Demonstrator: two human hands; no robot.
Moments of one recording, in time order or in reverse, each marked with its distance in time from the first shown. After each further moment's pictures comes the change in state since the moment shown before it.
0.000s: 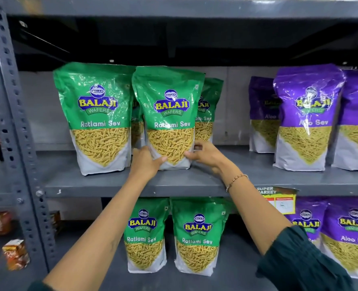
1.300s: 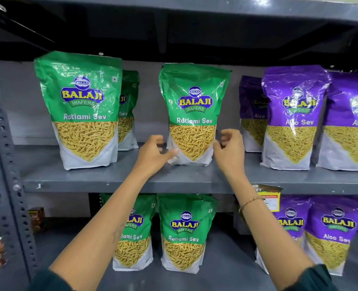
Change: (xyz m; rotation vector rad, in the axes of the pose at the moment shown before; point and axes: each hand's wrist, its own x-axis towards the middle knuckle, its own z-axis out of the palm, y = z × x) left_hand 0.005 0.046 0.038 -0.325 -0.092 0.161; right_hand -0.049 0.011 -0.061 -0.260 0.719 -0.300
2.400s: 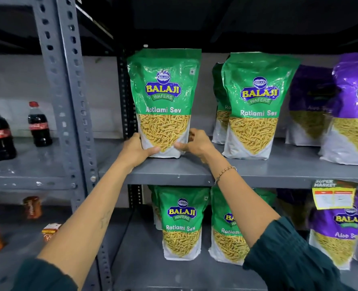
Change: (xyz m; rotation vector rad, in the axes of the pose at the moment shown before) left_hand 0.017 -0.118 -0.172 0.142 0.031 -0.230; right_hand -0.031 -0.080 0.206 0.134 -0.593 0.187
